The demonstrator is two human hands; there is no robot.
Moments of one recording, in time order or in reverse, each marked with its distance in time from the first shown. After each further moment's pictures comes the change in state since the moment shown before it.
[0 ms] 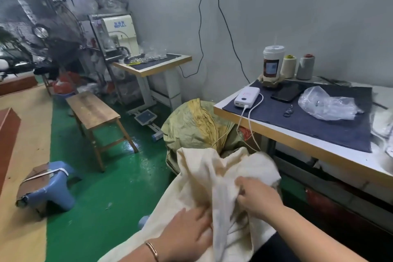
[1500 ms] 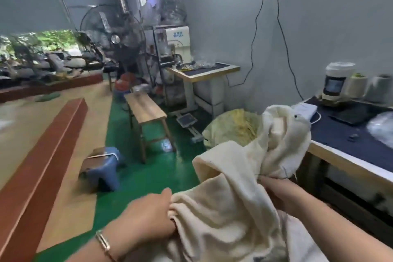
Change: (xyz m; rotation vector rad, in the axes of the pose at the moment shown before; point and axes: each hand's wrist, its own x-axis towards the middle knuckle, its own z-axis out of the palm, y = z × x) left_hand -0.133 -0.040 -0.106 0.008 -0.078 -0.686; right_hand 0.020 -0.074 -0.030 1.202 -0.276 0.289
